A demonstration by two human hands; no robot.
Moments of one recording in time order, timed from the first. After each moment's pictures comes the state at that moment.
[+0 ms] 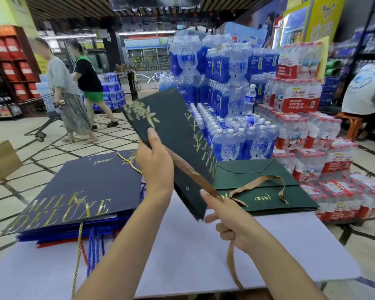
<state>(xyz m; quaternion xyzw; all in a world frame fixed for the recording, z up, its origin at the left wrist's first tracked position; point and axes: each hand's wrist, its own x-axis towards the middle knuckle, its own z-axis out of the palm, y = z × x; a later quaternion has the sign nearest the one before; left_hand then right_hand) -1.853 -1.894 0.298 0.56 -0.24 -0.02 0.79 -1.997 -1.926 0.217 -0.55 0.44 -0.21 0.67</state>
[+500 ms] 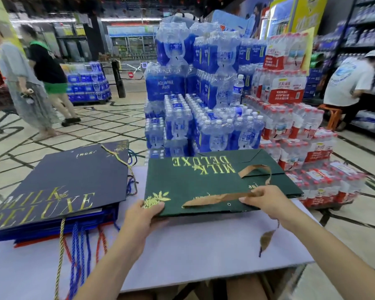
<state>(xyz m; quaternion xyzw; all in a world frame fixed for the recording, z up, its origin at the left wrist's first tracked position) -1.823 -1.844 0.157 0.60 -0.22 -0.41 0.65 -2.093 -2.008 0.185 -0.69 0.55 -0.21 0.41</state>
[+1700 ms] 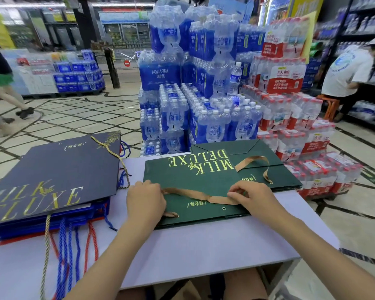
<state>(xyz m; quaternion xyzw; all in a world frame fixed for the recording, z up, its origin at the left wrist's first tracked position) -1.821 -1.895 0.148 0.84 -0.51 0.16 0.10 -2.079 -2.017 0.148 -0.85 0.41 -0.24 0.21</state>
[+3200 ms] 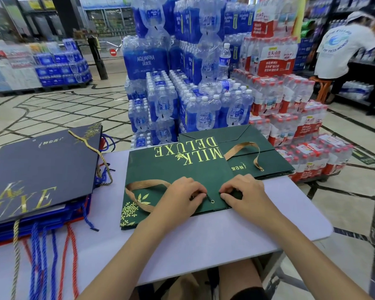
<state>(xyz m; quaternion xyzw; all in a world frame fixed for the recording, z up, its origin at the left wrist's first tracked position) -1.891 -1.931 0.135 0.62 -0.73 -0.05 0.28 -2.090 -2.009 0.115 -0.85 0.39 -0.30 0.20</state>
